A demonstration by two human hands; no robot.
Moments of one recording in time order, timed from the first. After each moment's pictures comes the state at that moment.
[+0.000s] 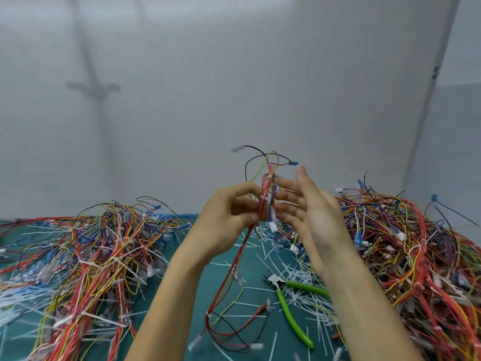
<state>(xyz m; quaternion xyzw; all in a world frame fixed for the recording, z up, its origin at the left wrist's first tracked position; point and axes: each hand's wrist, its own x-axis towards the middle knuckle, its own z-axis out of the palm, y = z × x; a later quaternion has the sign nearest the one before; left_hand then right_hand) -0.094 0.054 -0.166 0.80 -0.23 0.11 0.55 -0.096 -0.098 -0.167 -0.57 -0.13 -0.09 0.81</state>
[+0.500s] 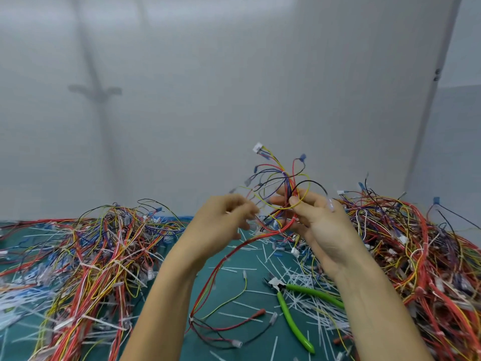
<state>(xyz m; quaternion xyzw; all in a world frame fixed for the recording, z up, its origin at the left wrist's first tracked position) -0.093 0.059 -0.164 0.84 -0.10 0.10 0.53 -0.091 -0.115 -0.170 -0.61 -0.11 -0.05 0.78</state>
